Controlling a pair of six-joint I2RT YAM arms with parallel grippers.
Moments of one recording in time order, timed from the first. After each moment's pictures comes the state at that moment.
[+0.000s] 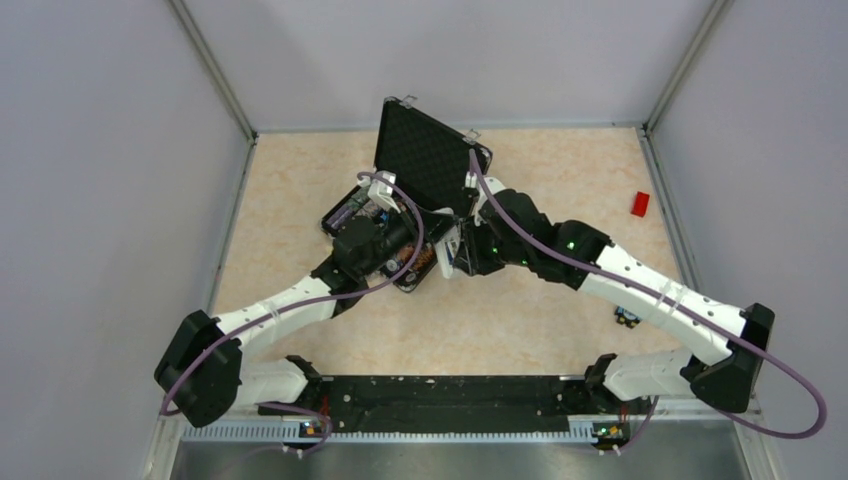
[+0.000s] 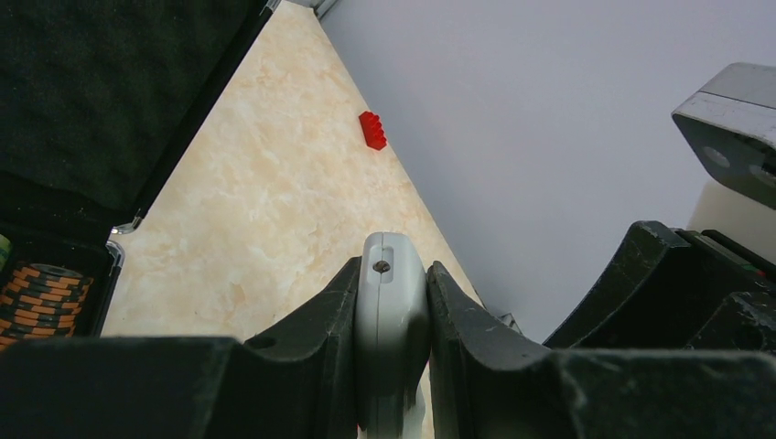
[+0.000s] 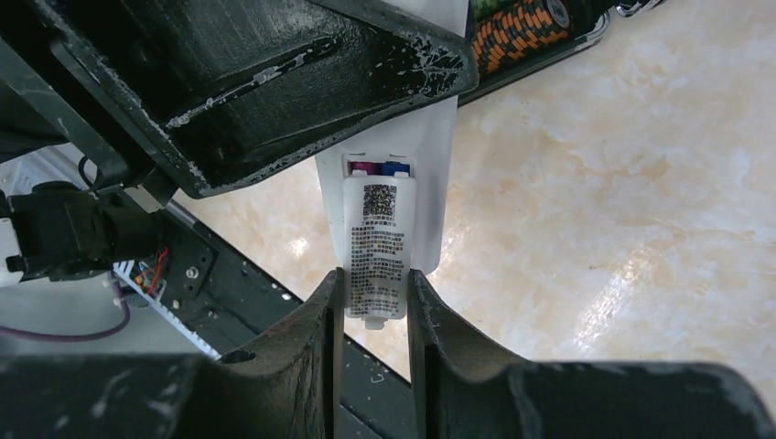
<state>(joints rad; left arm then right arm) -0.70 1.23 0.67 0.61 0.14 -0.83 0.95 1.24 1.26 -0.72 0.07 0.50</state>
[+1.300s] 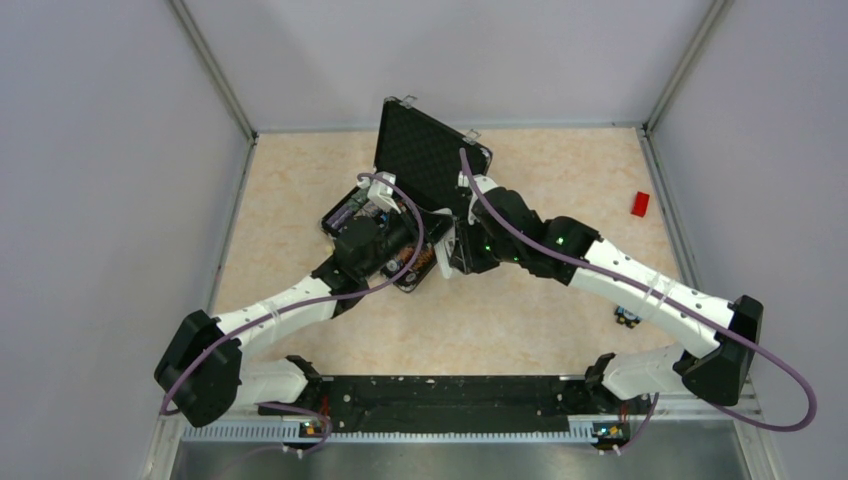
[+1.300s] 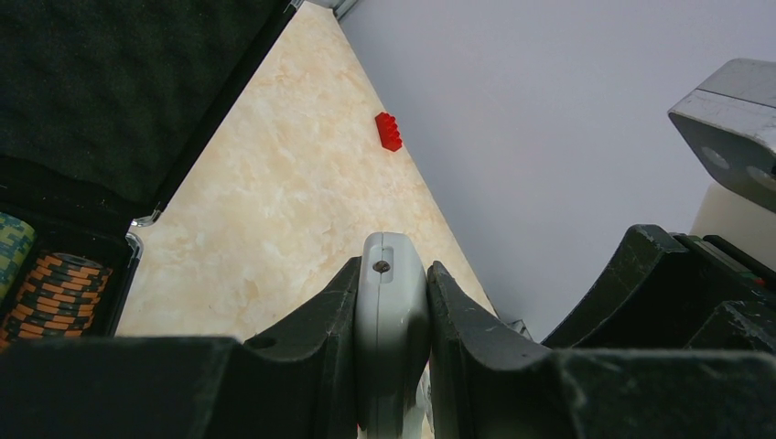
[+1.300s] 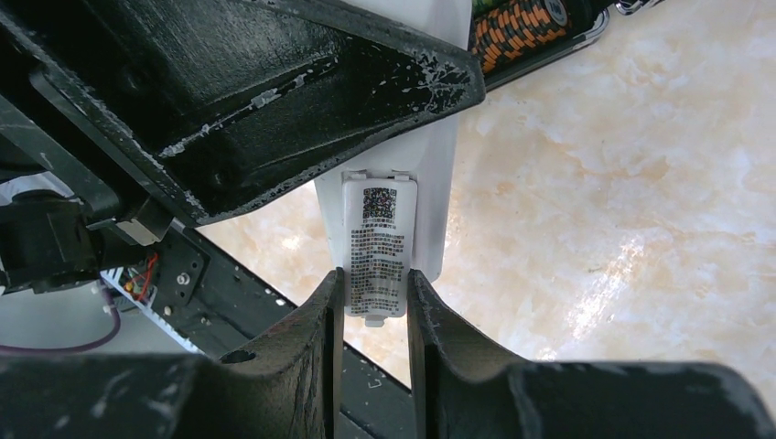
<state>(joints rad) -0.71 1.23 0.67 0.58 0.10 -0.83 0.95 1.30 1.29 -0.72 0.09 0.50</state>
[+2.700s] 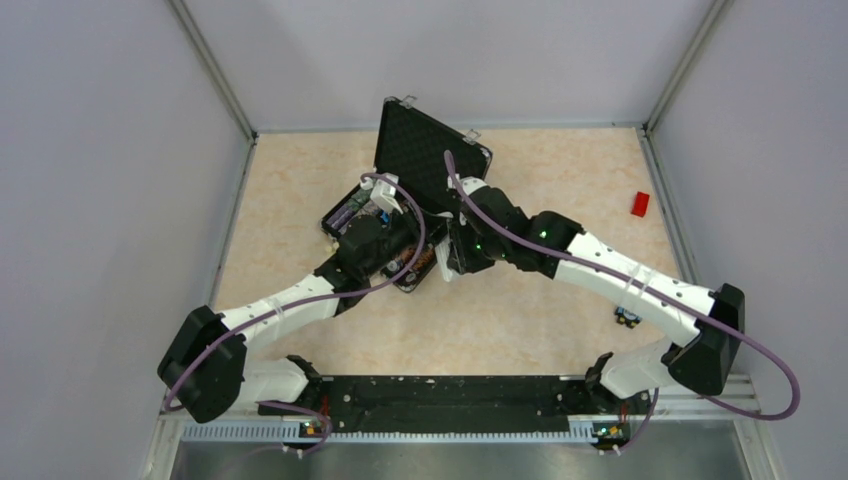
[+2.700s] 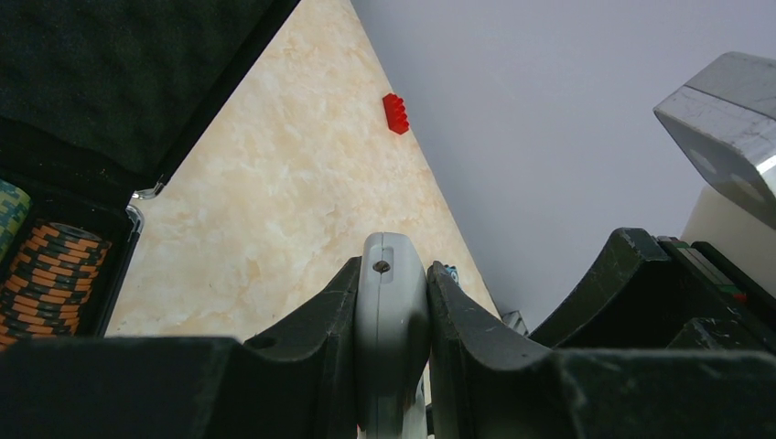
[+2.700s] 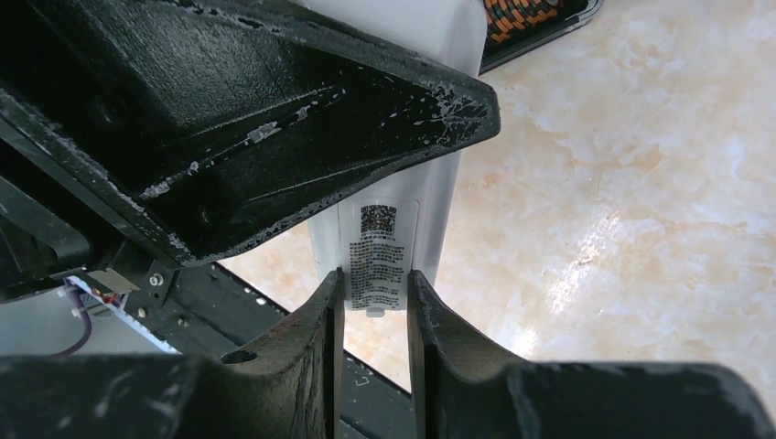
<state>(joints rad) -0.71 1.25 0.67 0.55 0.11 -0.85 0.94 1.38 1.32 -0.75 0.10 0.49</state>
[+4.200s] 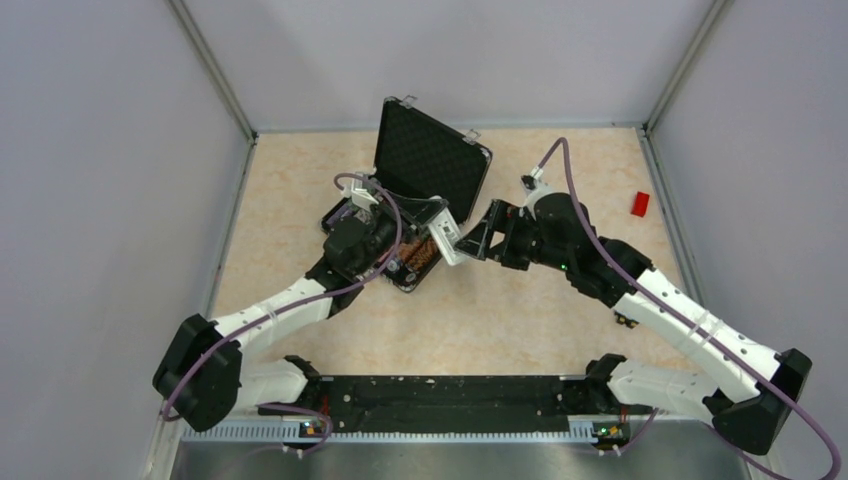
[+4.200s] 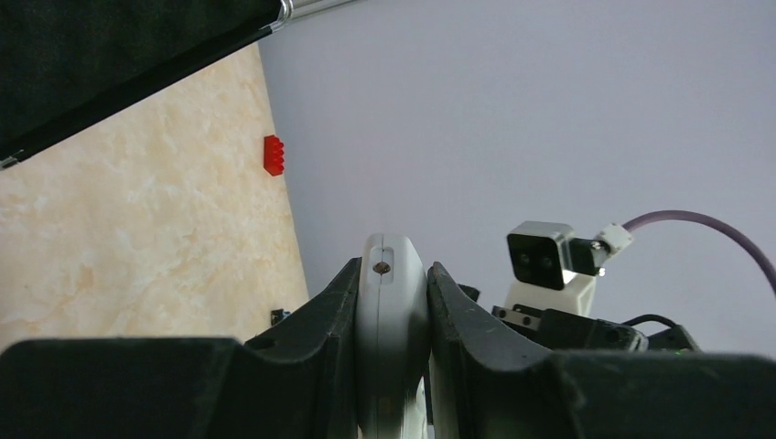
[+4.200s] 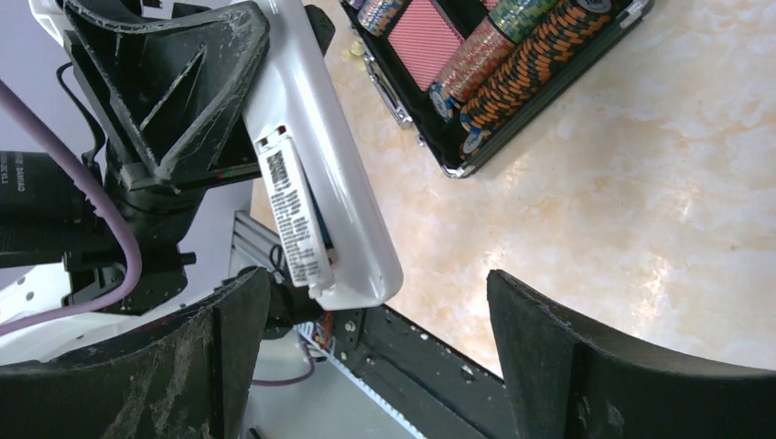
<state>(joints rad) -0.65 1.22 0.63 0.69 0.08 -1.32 0.77 1.02 1.06 -0.53 -0.07 0.87</state>
